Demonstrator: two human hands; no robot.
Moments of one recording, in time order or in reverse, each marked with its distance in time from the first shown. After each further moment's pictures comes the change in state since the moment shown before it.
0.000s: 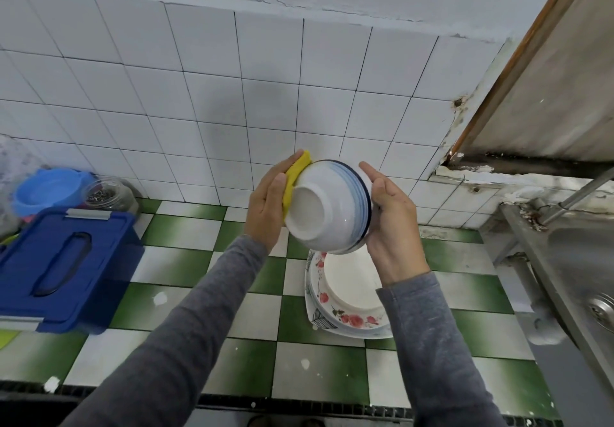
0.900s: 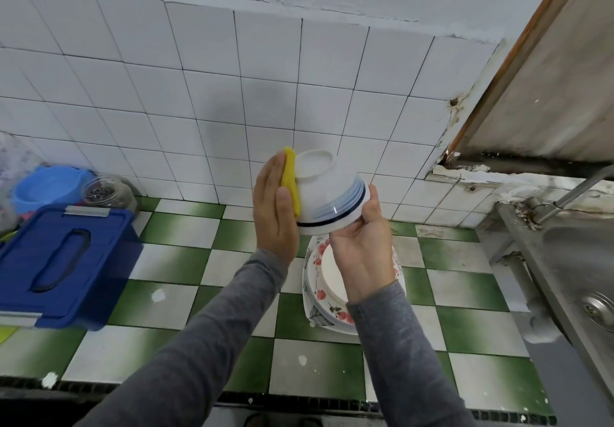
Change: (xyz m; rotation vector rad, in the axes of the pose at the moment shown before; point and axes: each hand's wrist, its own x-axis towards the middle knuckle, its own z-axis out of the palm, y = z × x) left_hand -0.019 -0.010 0.029 0.230 0.313 0.311; right_hand -0.026 0.024 0.022 0.614 0.146 0.196
